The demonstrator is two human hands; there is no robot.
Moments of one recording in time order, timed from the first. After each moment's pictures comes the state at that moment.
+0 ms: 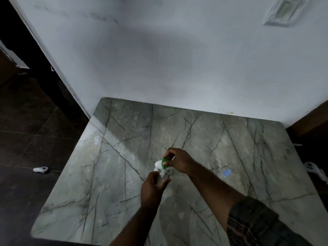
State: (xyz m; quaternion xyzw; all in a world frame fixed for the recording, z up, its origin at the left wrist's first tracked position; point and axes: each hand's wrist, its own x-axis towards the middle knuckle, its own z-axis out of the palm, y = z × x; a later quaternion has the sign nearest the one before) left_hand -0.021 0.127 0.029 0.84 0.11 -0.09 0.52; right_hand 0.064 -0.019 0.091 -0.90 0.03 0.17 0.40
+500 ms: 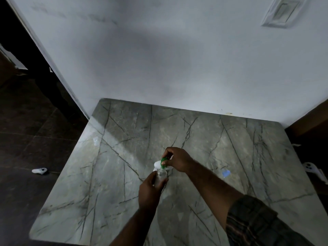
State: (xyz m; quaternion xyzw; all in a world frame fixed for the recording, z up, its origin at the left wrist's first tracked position) left_hand -0.019 0.130 0.026 0.85 0.10 -0.07 0.52; right_hand 0.070 -0.019 0.091 -0.91 0.00 0.16 0.38
